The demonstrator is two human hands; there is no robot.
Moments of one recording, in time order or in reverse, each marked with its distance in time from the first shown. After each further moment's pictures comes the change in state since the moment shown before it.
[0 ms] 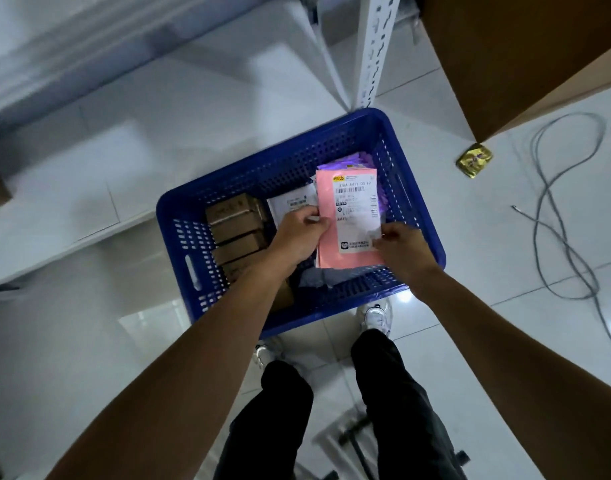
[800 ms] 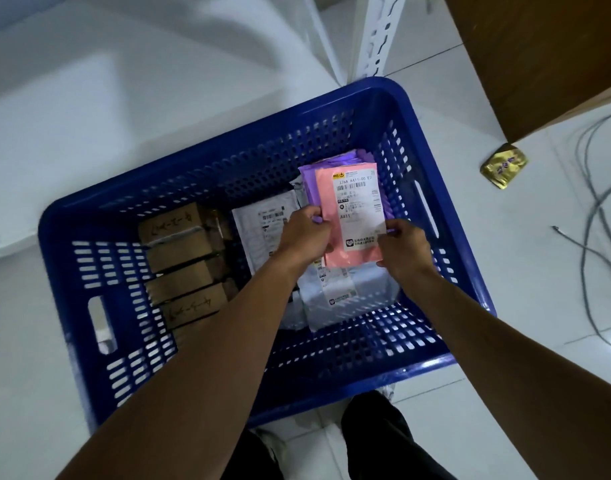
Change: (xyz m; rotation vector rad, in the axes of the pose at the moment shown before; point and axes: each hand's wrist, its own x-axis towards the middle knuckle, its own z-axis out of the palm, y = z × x) left_hand 0.207 -0.077 0.071 0.020 0.036 -0.050; right_hand 0.201 0.062 0.036 -0.083 0.197 0.040
